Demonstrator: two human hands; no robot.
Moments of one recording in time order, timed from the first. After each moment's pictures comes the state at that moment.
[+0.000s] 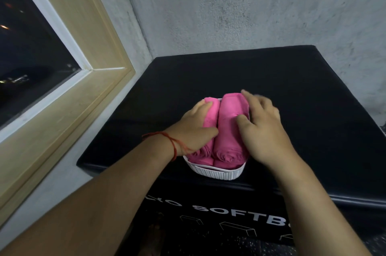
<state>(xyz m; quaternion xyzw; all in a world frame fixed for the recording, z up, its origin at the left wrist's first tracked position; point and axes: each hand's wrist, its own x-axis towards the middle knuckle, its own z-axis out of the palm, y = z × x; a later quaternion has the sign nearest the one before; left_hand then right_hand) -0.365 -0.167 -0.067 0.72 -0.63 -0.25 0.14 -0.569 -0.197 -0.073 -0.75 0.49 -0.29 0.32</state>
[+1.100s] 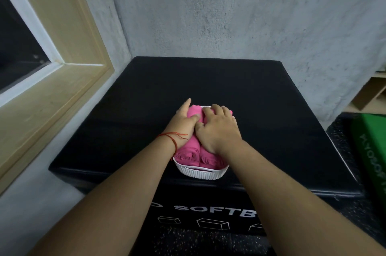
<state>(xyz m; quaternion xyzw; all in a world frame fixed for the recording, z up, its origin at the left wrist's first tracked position) -0.347 -0.207 -0.106 0.69 -0.50 -0.37 0.37 -0.494 -0.217 -0.082 -0.82 0.54 -0.10 0.18</state>
